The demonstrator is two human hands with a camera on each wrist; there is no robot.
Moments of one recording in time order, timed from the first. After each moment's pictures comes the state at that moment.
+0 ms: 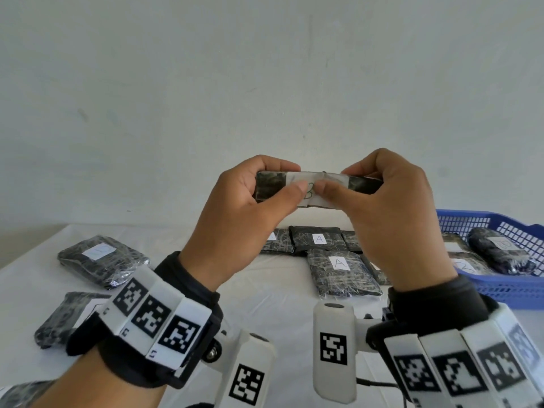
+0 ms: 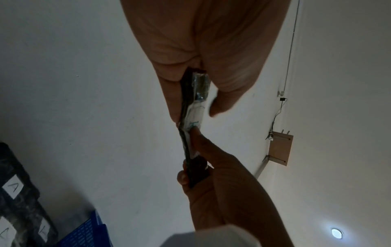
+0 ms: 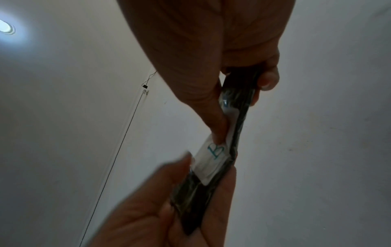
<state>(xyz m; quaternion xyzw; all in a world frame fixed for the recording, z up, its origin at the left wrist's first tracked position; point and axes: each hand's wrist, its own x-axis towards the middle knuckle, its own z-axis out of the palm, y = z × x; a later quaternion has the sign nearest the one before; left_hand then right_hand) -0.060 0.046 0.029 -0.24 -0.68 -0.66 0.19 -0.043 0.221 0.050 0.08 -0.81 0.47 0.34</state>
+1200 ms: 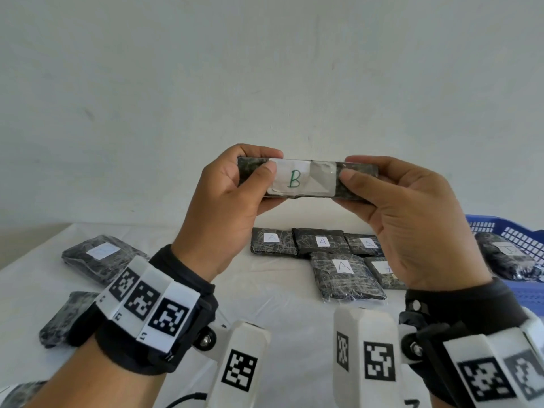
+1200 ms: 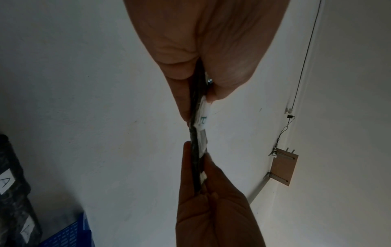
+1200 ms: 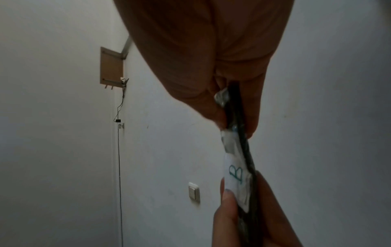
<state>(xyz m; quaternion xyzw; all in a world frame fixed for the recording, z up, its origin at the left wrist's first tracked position) -0.066 0.037 0.034 -0.23 -0.59 -0.75 0.19 -0.049 0.227 0.052 0.14 -0.58 0.78 0.20</state>
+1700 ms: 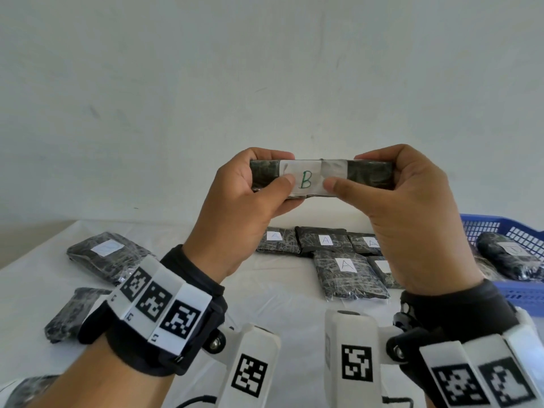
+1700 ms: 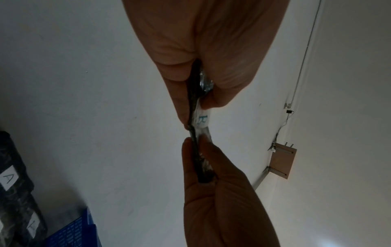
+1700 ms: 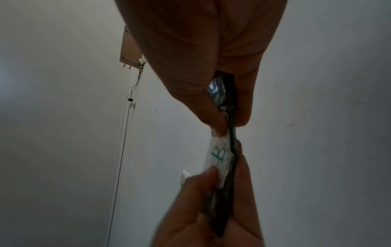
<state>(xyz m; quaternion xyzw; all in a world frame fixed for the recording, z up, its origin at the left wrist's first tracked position) -0.062 0.043 0.033 -0.23 -0.61 -0.75 0.16 -0.047 0.222 0.049 0.11 -0.73 0.60 0.31</state>
